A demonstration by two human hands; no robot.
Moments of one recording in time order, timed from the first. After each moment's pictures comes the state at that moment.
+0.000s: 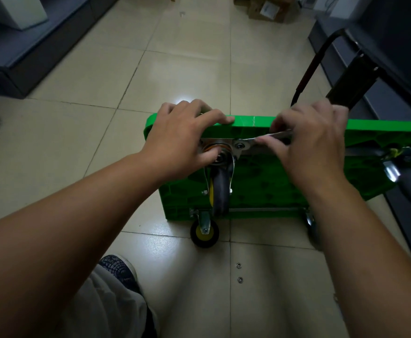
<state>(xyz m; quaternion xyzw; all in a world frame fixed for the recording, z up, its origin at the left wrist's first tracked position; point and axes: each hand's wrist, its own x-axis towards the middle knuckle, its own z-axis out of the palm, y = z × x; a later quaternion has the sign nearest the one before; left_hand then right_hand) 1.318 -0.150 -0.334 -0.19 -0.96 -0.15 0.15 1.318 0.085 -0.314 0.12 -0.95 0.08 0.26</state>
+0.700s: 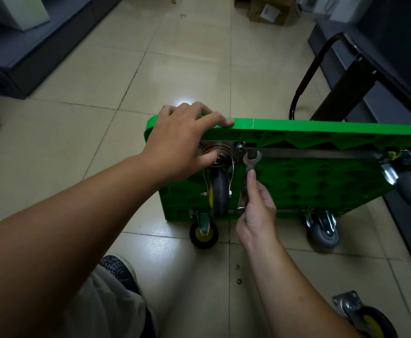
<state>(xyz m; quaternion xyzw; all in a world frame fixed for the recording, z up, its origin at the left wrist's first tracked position) 1.319 -0.149 -0.334 -0.19 -0.96 -0.15 0.15 1.368 0.025 -0.438 -0.29 -0.50 0.82 0.02</state>
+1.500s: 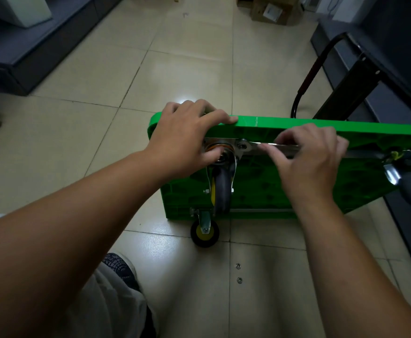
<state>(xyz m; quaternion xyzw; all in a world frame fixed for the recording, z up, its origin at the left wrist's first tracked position) 1.318 -0.149 -0.335 -0.19 -0.96 -0.15 0.15 1.334 0.084 -0.348 0.04 -0.94 0.19 0.29</state>
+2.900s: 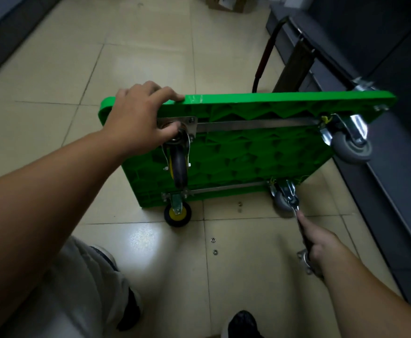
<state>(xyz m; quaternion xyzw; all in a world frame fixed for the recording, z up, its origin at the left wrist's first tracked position) 1.330 -0.133 -0.323 -0.17 -0.96 -0.18 0.12 1.480 0.266 -0.474 -0.54 -0.62 0.55 -0.17</state>
